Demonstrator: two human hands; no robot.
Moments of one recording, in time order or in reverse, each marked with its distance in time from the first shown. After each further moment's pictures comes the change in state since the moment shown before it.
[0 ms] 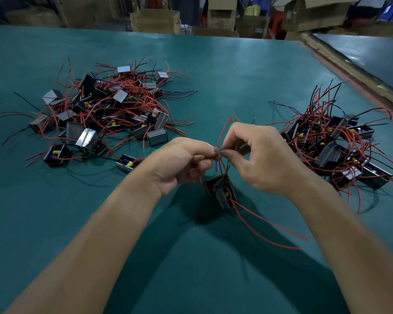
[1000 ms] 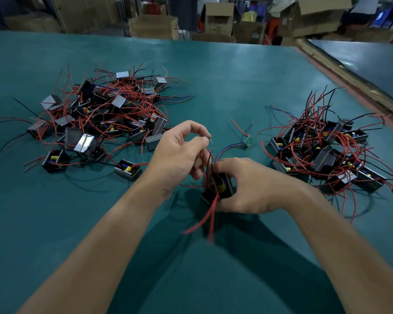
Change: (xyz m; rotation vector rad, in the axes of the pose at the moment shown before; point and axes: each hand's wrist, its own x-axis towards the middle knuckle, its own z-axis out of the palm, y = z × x) left_hand 0.003 0.000 0.006 0.013 0.250 0.364; right_hand -0.006 -0.015 0.004 -0.013 -0.522 0.192
